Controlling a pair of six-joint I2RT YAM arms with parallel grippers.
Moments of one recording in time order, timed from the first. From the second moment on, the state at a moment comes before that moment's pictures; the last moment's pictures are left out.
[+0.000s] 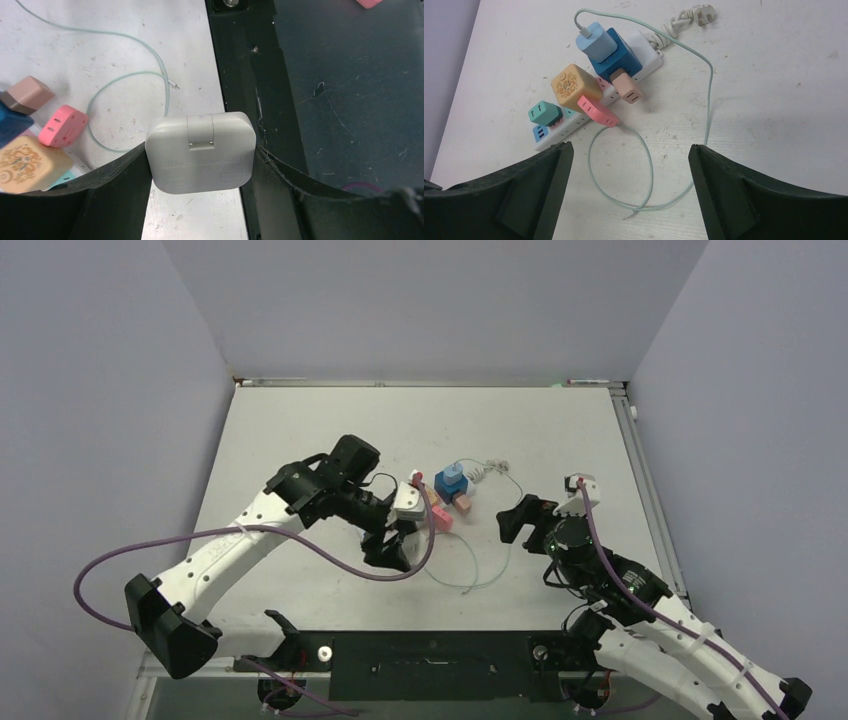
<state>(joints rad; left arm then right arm) -0.74 1.29 1.26 -0.96 0.86 0.60 0.81 0.58 0.66 -0.55 0.47 0.71</state>
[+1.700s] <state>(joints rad) -0.12 1.01 1.39 -0.46 1.03 0.06 1.12 2.15 1.50 -0.11 0.01 0.35</state>
